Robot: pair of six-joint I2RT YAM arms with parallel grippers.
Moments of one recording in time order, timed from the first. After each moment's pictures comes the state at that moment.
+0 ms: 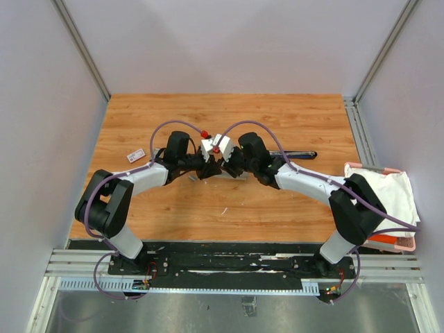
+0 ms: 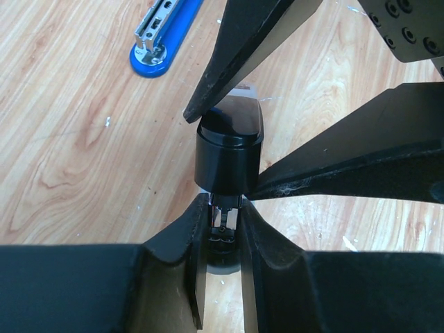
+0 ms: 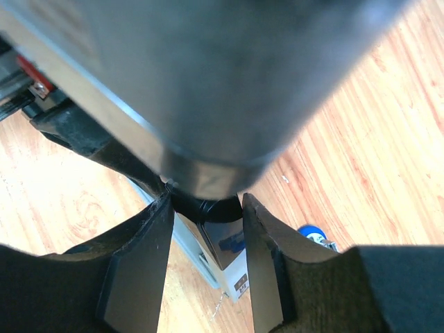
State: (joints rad) left arm -0.42 1.61 0.82 0.20 0.73 0.31; right arm 0.74 1.62 1.03 0.06 -0.19 -0.43
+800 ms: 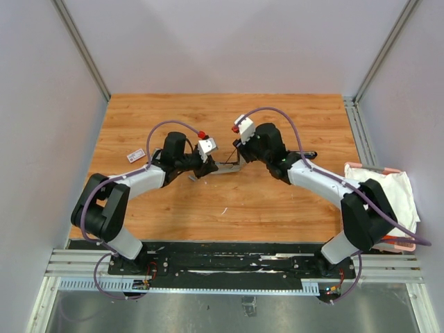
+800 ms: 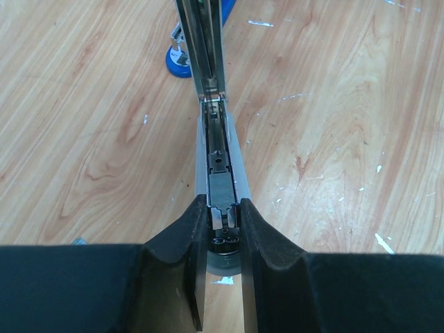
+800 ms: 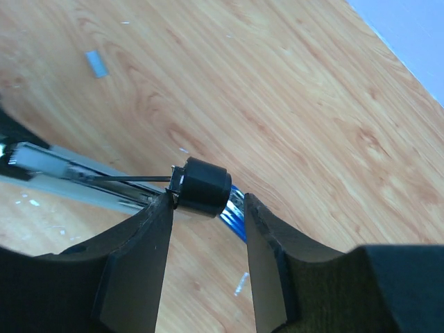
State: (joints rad) left arm -0.41 1.57 0.79 0.23 0.67 0.37; right arm 0.64 1.55 1.02 0.09 0.01 -0.32
